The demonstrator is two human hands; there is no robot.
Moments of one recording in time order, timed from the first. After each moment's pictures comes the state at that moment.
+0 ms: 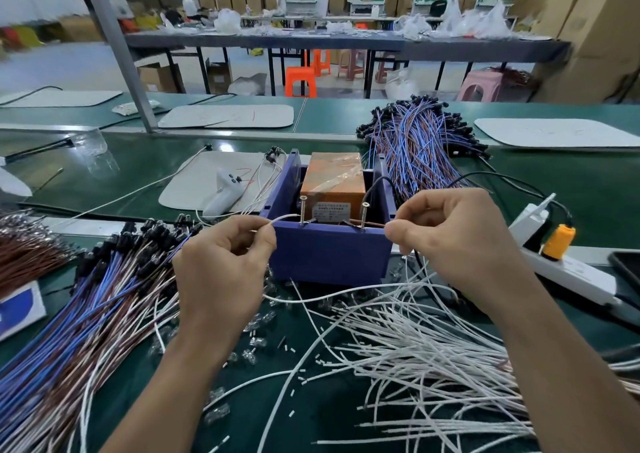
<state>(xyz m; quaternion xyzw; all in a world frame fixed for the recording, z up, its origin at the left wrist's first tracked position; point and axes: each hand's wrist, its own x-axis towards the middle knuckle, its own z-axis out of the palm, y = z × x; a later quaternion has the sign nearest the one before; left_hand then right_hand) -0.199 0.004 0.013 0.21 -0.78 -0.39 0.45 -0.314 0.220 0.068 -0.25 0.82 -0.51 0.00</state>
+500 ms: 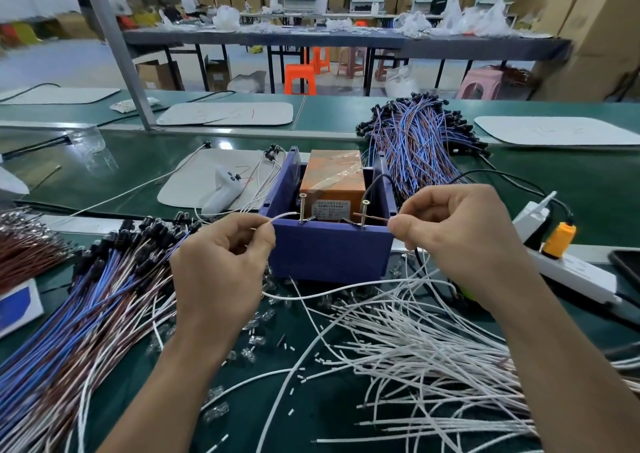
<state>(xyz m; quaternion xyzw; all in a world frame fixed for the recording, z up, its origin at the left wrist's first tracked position) -0.196 0.005 0.013 0.20 -0.78 -0.40 0.45 -0.316 0.222 0.067 -0.25 0.82 -0.51 -0.02</state>
